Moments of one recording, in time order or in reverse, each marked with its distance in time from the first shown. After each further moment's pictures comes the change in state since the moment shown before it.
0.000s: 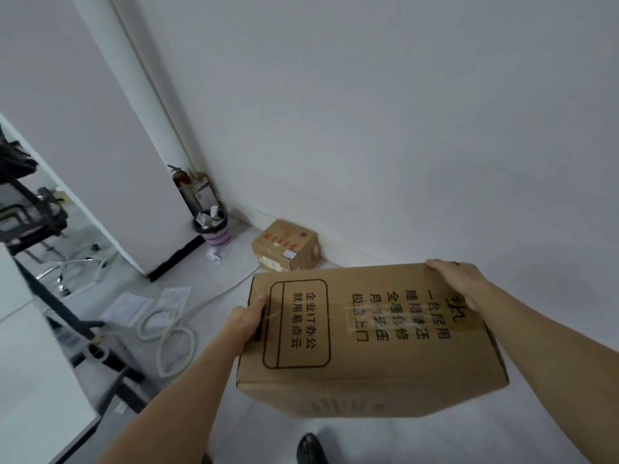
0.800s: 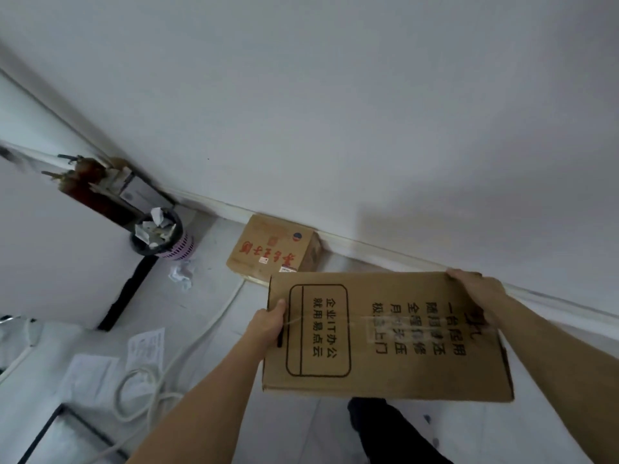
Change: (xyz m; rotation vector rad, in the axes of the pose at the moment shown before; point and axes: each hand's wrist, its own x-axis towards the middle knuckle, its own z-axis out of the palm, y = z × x) left_hand 0.497 0.252 0.053 0.276 -0.188 -0.169; right_hand 0.437 -0.121 0.214 0.111 0.140 0.452
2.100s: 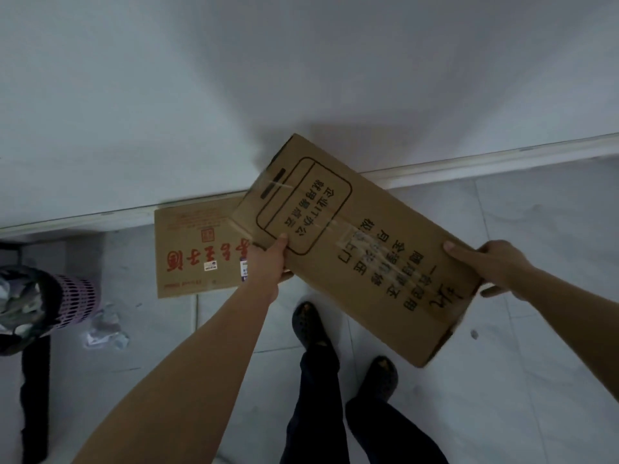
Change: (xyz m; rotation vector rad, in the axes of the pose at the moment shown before) left_hand 0.283 0.102 0.053 -0.145 -0.327 0.125; right_hand 0.086 0.075 0.155 -0.184 0.154 0.287
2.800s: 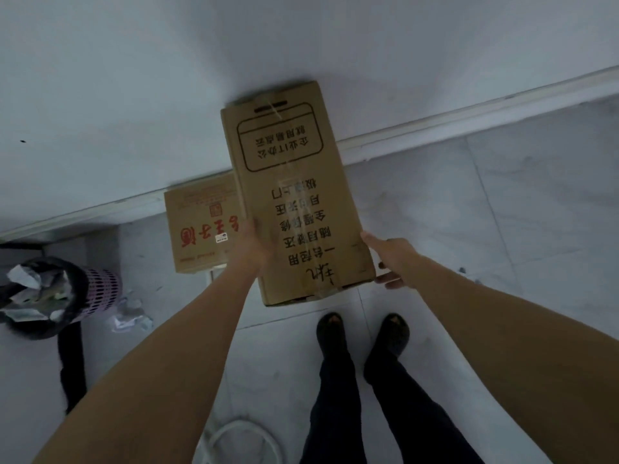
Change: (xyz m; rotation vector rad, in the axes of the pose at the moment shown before) left_hand -0.044 -0.039 -0.076 0.959 -0.040 0.298; right_hand -0.098 0.005 0.155 0.248 -0.263 0.033
